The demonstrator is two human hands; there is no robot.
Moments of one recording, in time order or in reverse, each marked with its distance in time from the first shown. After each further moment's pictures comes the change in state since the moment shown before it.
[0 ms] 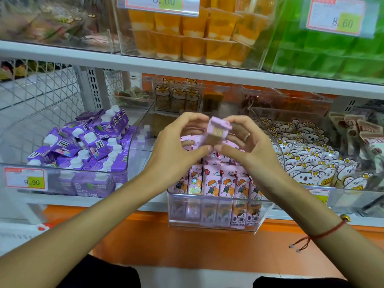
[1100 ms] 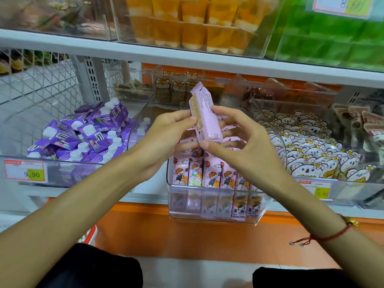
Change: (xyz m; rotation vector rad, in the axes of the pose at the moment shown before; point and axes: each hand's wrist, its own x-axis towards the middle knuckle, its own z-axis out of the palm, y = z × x) left_hand 0.009 0.017 -0.011 -0.474 -0.077 -0.476; right_hand -0.011 -0.016 0.016 -0.279 0.024 -0.029
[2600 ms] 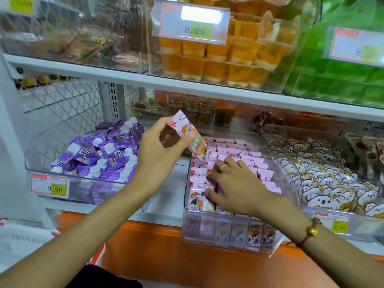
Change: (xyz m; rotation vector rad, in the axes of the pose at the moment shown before) left_hand 0.003 -0.006 -0.036 0.275 0.404 0.455; right_hand 0.032 0.055 0.028 -1.208 -0.454 -0.268
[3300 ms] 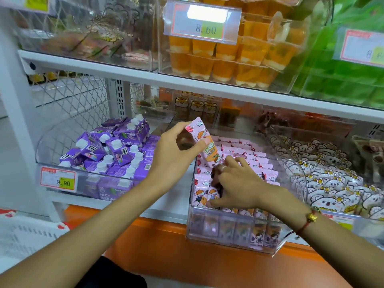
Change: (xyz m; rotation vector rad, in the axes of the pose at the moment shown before) left_hand -0.001 -0.010 0.008 0.052 -0.087 -0.018; right_hand 0.011 -0.001 -0.009 -0.028 -0.195 -0.057
